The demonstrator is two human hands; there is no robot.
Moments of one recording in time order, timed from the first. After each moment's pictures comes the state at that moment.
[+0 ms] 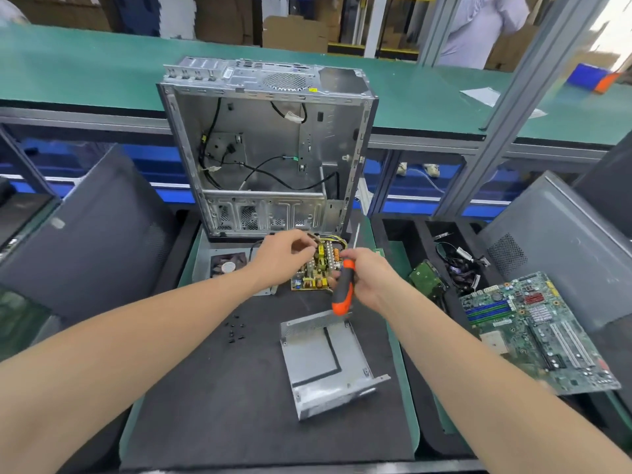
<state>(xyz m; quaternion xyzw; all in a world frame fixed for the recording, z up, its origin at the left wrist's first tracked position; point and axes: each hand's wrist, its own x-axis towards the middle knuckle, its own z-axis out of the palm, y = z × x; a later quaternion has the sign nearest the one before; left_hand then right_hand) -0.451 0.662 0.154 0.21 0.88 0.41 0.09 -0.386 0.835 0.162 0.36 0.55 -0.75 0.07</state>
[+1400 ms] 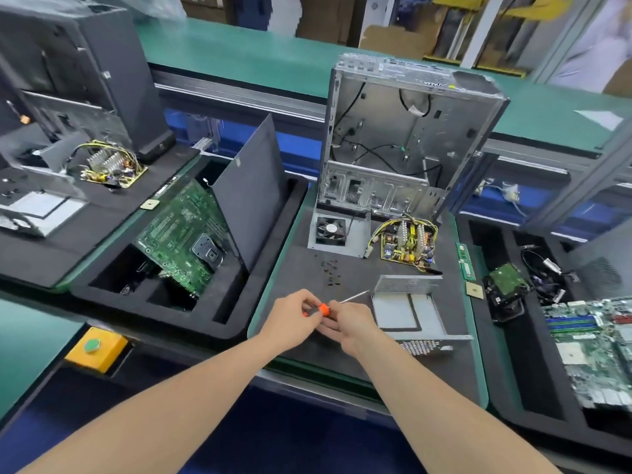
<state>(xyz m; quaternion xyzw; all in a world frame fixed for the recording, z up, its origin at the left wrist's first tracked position) -0.264 0.479 0.054 0.02 0.88 0.46 0.10 -0.268 0.620 0.076 0.35 0.57 -0.72 0.17</state>
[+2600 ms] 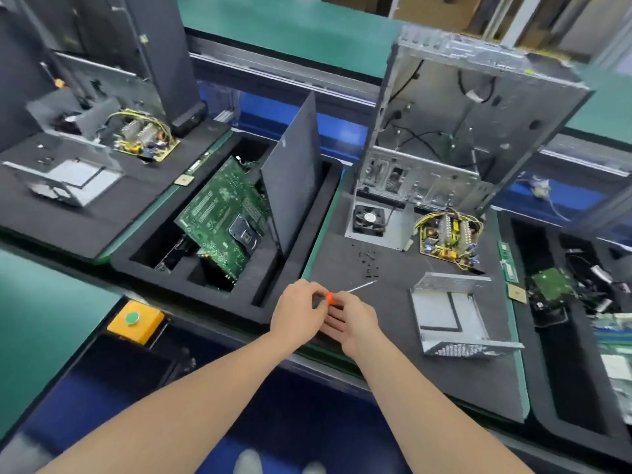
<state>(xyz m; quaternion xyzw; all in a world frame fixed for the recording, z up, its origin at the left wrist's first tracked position) -0.254 0.424 0.047 0.01 0.91 0.41 0.02 -0.257 0.549 0.071 0.38 0.54 -0.73 0.18</state>
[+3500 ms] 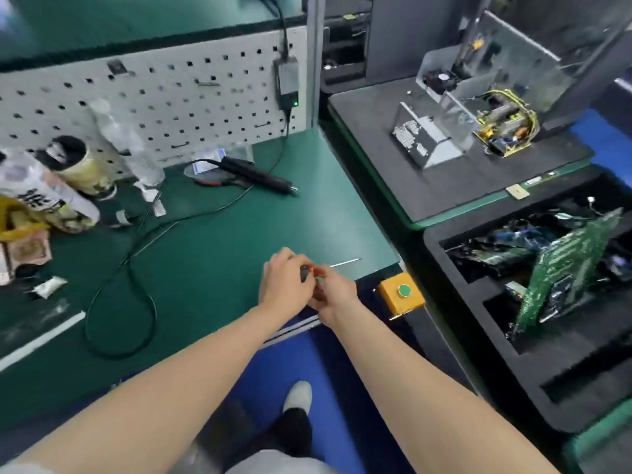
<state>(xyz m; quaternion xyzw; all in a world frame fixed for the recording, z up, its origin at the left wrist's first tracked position) -0.043 -0.008 0.013 -0.45 0.85 0.28 -0.08 -0.128 0.053 0.016 0.17 0.61 -0.60 0.50</state>
